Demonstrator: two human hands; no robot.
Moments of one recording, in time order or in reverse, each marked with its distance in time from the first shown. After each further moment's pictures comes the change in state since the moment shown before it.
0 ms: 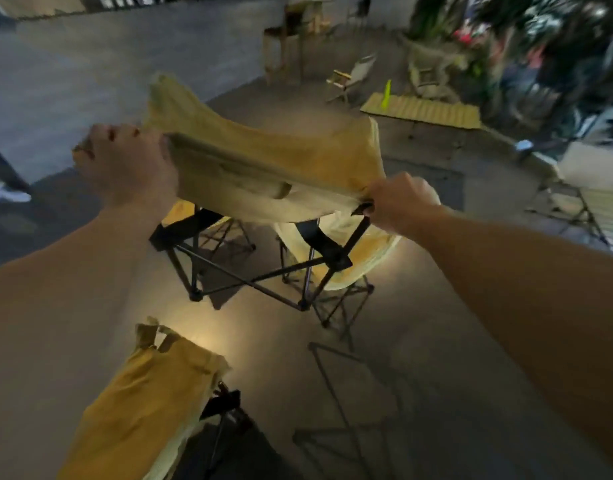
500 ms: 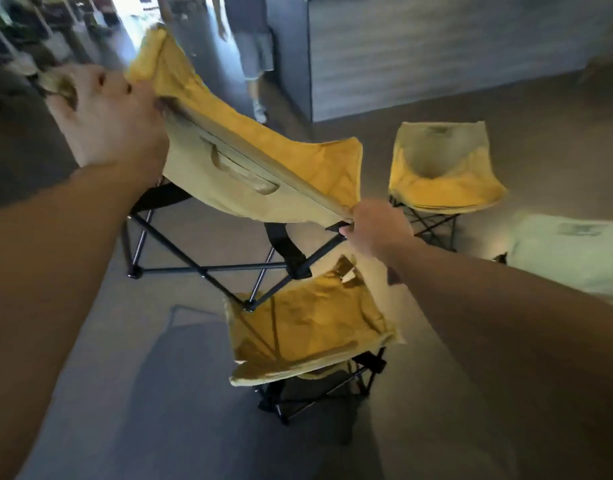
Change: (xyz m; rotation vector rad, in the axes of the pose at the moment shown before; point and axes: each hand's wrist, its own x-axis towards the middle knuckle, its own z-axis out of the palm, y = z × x) left_hand -0.141 -0.317 -0.189 0.628 0.064 -0.483; right_hand -0.079 -0.372 0.023 0.328 -0.193 -0.787
